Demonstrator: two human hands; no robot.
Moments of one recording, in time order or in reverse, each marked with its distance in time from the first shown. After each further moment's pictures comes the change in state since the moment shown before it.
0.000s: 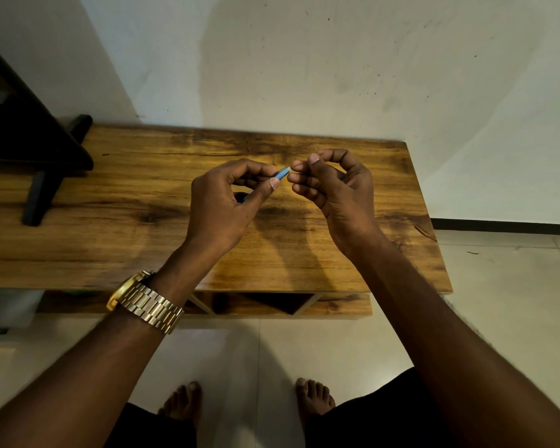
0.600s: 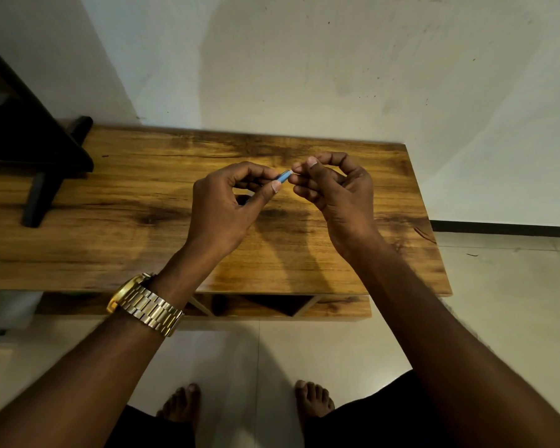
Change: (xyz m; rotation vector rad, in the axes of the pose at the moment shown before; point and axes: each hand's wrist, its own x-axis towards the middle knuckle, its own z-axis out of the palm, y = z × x) left_hand -0.001 0.003 -0.001 -0.017 -0.015 0.001; right_hand 0.002 0.005 -0.003 -0.043 0.022 -0.023
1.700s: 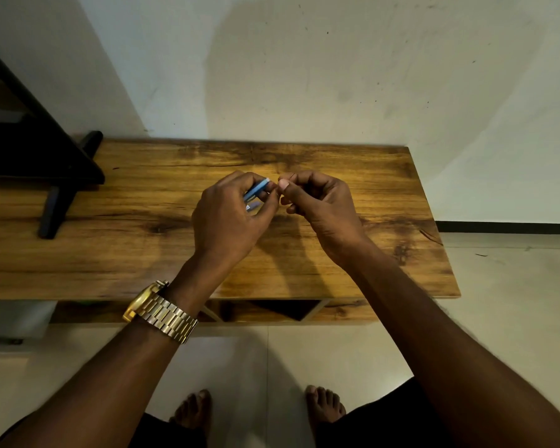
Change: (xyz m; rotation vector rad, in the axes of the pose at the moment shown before) left_hand 0.000 0.002 0.000 0.367 0.046 0.051; right_hand -0.002 0.013 0.013 -0.246 -0.126 0.046
